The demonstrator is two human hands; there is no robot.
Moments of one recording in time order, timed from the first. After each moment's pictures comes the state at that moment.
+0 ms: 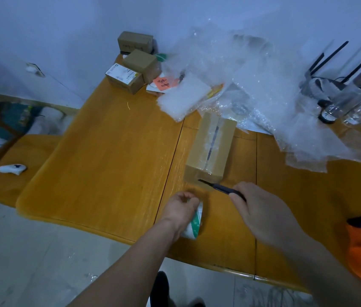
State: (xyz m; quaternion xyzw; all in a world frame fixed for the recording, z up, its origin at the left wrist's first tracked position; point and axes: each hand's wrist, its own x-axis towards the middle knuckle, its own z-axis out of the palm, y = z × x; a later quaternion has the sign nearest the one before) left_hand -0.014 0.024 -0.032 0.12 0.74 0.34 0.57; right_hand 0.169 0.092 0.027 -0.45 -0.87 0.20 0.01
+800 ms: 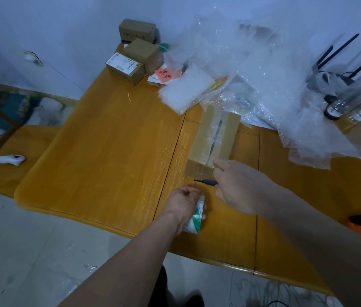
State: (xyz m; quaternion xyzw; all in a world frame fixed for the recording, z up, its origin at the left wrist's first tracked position) left_hand -0.012 0.030 -0.044 0.10 0.70 0.38 0.60; right_hand 0.118 0.128 0.031 -0.29 -0.94 0.09 -0.14
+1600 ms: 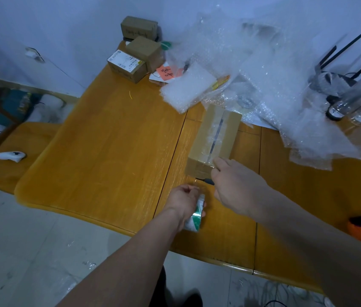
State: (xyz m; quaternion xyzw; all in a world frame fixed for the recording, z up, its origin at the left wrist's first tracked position) left_hand -0.011 0.033 -0.039 0.11 0.72 0.36 0.59; right_hand 0.108 0.116 0.035 -0.32 -0.93 0.09 -0.15
